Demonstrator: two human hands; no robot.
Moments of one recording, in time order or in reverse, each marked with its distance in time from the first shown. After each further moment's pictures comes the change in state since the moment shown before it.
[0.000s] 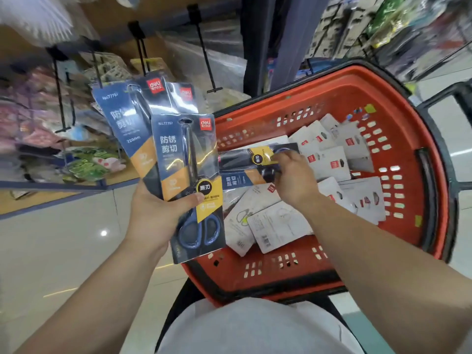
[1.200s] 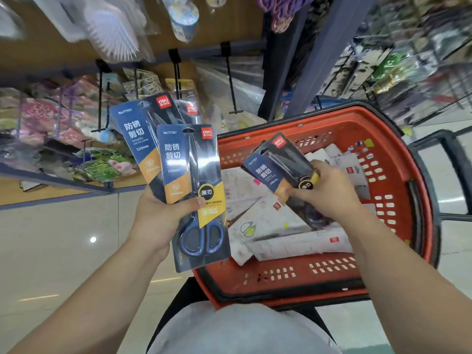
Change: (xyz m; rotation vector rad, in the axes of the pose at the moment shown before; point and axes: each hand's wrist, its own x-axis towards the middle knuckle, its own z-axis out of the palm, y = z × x) left_hand -0.019 0.013 -0.028 -0.157 0.014 -0.073; right_hand -0.035 -0.019 -0.101 0.135 -0.015 0.049
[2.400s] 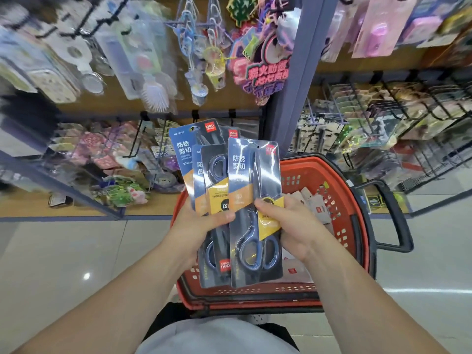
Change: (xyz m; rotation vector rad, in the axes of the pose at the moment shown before) left_hand -0.114 0.032 0.096 -0.116 -0.111 0.086; right_hand -0.095 -0.040 -0.061 1.185 -0.436 -0.008
